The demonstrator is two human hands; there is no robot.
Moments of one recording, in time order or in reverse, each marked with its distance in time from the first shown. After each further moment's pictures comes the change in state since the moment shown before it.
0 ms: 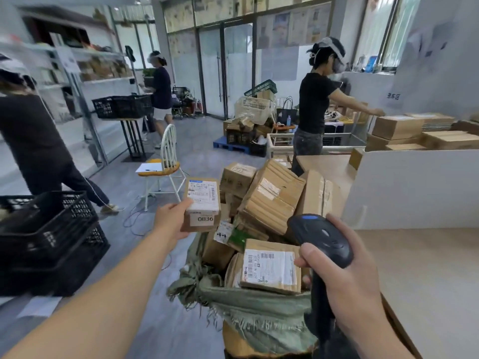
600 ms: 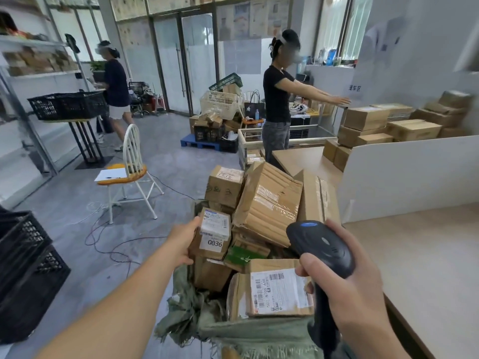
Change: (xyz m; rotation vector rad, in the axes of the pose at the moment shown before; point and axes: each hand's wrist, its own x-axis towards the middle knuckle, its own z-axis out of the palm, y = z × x) left_hand 0.086 -0.025 0.044 0.236 -0.285 -0.274; right_hand 0.035 0.017 0.049 -0.079 0.165 0.017
